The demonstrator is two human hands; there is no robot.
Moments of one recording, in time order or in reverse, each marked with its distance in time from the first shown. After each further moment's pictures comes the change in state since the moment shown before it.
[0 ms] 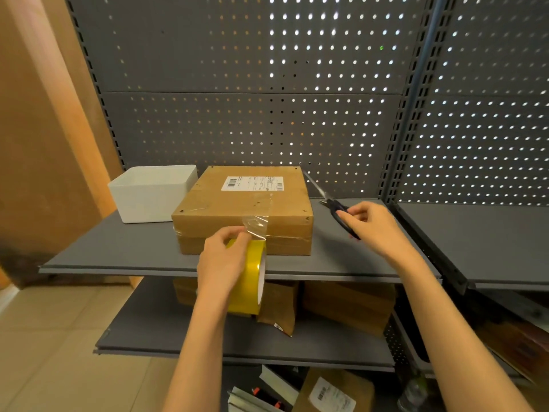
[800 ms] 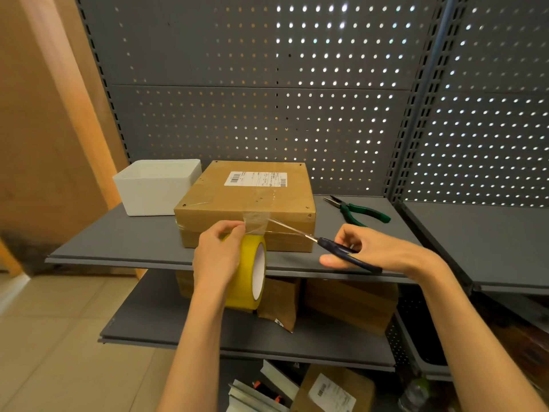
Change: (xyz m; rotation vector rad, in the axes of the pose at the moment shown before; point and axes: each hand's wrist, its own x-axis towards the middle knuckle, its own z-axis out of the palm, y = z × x) left_hand 0.004 -0.004 -0.002 -0.049 0.078 -0.010; right_hand -0.018 0.001 -0.012 -0.259 -0.604 -0.076
